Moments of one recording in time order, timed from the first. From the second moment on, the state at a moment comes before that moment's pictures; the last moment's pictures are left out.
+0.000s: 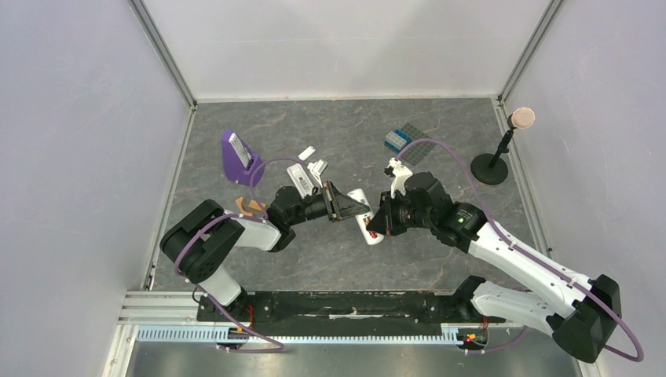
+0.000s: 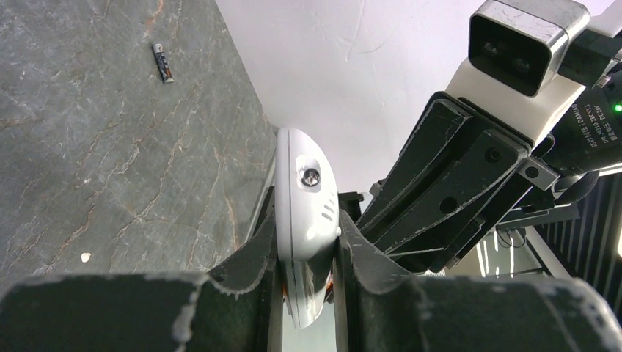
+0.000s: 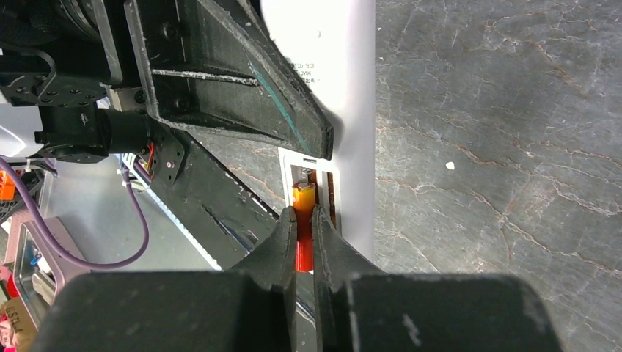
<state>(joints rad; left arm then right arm) -0.71 1.61 0.48 1.20 0.56 -1.25 0.76 1.00 0.81 -0.46 -0.23 0.54</state>
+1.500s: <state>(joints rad) -0.72 1.63 0.46 1.37 0.50 -1.43 0.76 0.98 0.99 -0.56 -0.12 0.60</state>
